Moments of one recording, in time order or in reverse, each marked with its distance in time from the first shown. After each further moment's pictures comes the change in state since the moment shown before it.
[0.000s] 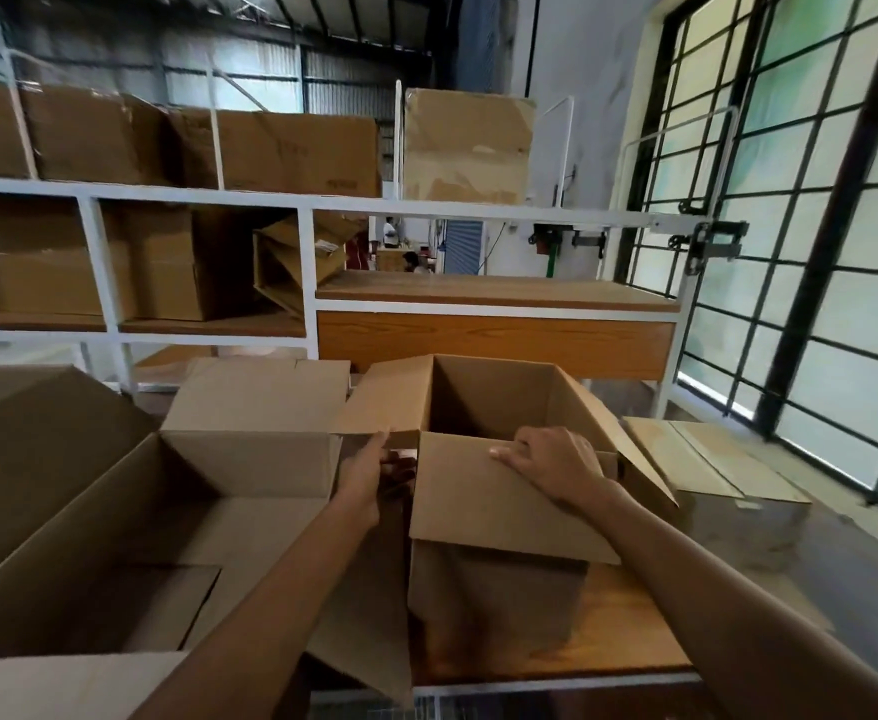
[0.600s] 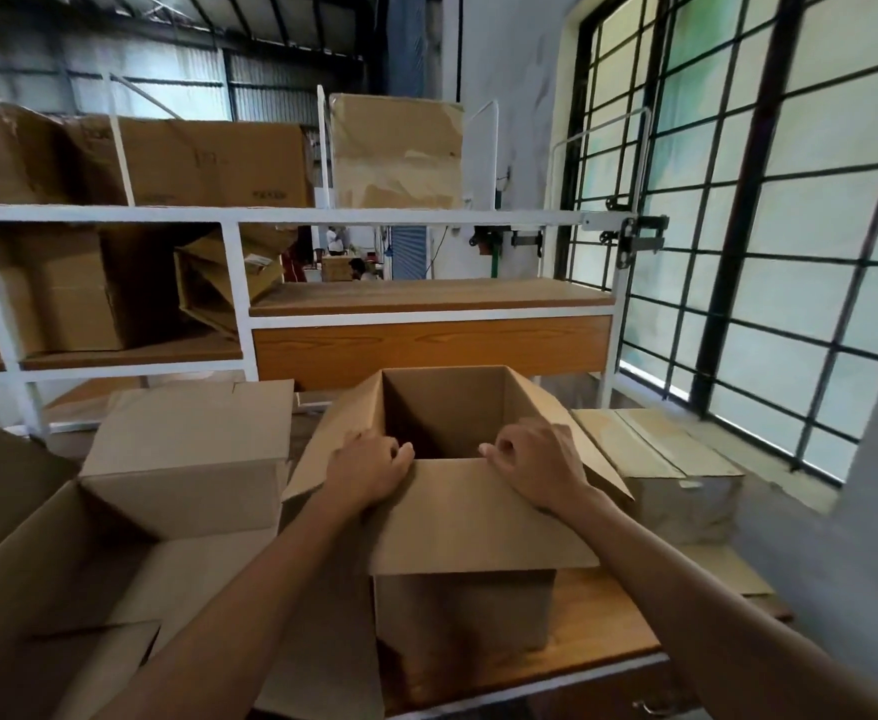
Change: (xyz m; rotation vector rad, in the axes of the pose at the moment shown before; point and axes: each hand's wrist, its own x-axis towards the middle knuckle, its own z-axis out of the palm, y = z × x) left_hand 0.029 0.017 0.047 1.480 -0.195 0.621; right_hand -0.015 0.028 -0.009 -0.036 0.227 0.055
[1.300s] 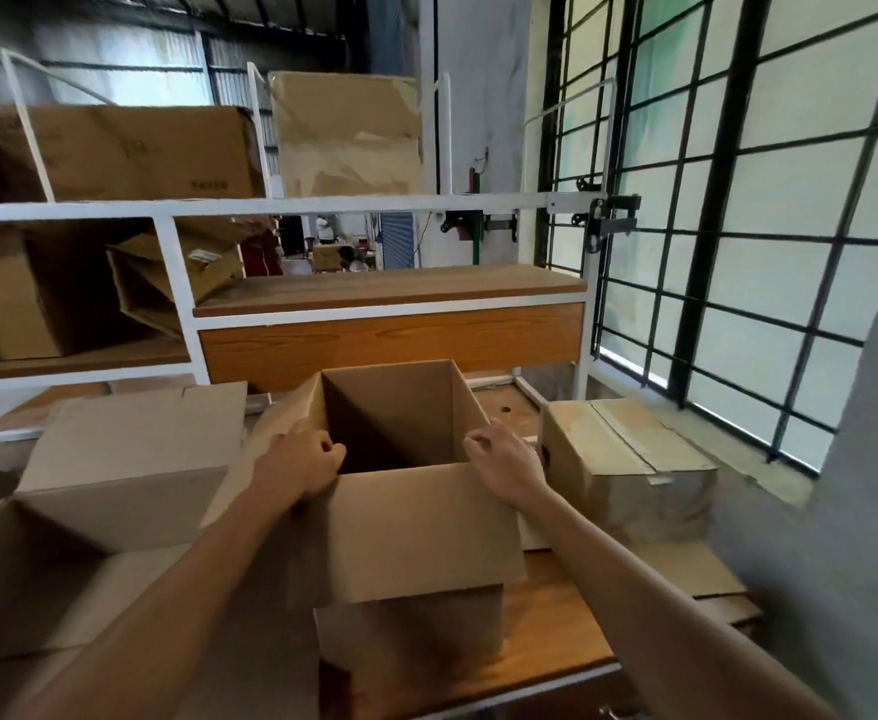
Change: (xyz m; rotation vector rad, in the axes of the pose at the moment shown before) left_hand 0.034 0.011 0.001 0.007 0.002 -0.184; right_hand 0.022 0.058 0.019 0.433 -0.170 0.293
